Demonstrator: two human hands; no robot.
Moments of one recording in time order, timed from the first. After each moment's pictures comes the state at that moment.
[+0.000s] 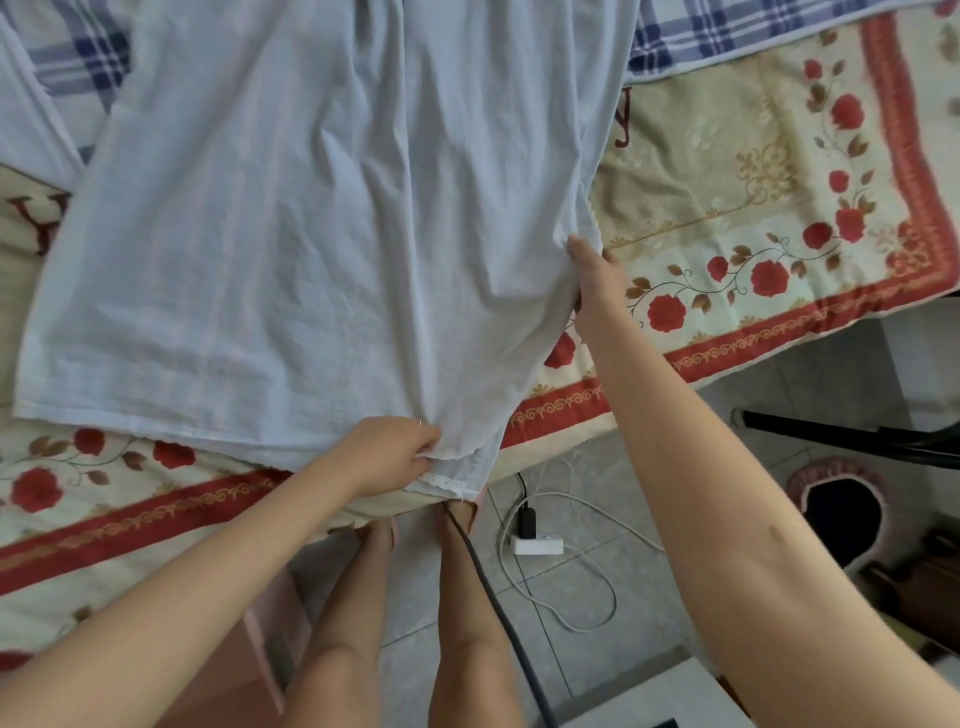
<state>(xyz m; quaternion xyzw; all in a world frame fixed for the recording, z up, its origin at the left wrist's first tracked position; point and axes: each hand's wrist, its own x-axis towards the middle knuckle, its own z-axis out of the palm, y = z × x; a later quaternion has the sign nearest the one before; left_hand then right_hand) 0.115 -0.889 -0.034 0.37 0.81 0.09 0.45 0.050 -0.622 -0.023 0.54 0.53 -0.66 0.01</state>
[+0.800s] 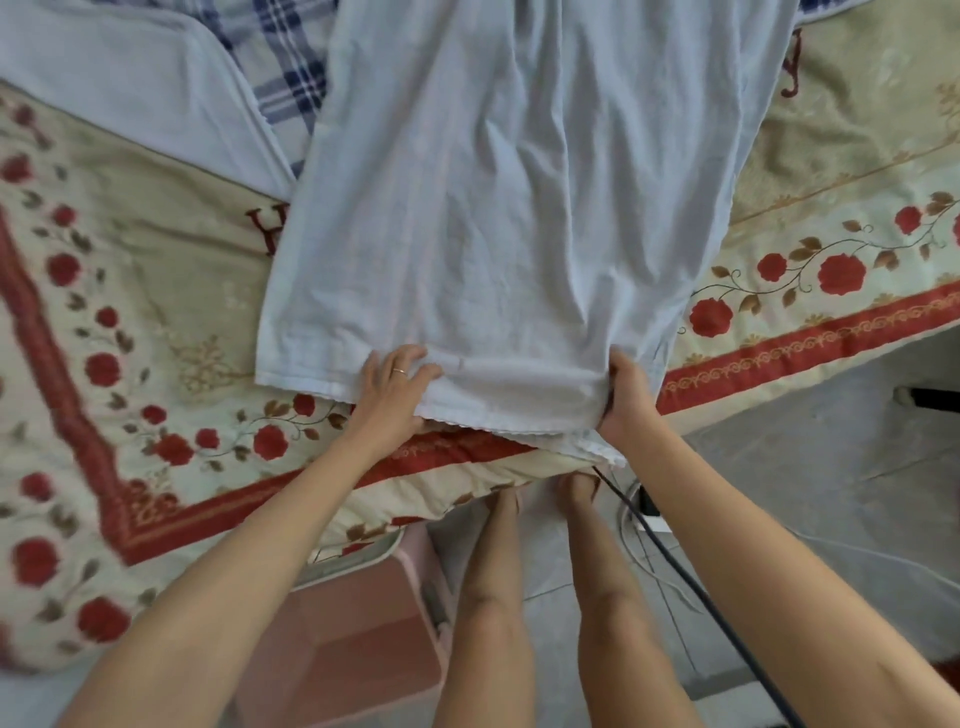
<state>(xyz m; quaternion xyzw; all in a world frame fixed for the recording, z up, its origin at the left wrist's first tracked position) 0.078 -1.057 -0.028 0.27 0.91 0.03 0.32 0.137 -0.792 -0.007 0.60 0.36 -0.69 0.17</state>
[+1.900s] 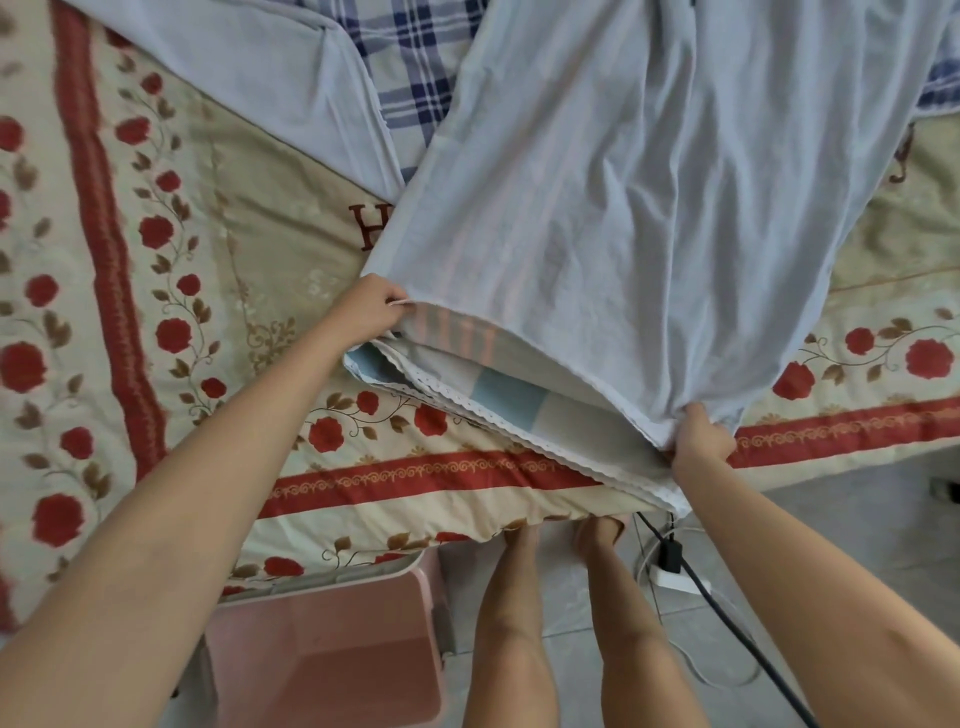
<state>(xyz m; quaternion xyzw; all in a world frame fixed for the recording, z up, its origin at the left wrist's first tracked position) -0.053 -1.140 -0.005 0.03 0.91 0.25 0.34 0.127 -0.816 -0.017 0.71 0.50 -0.49 0.07</state>
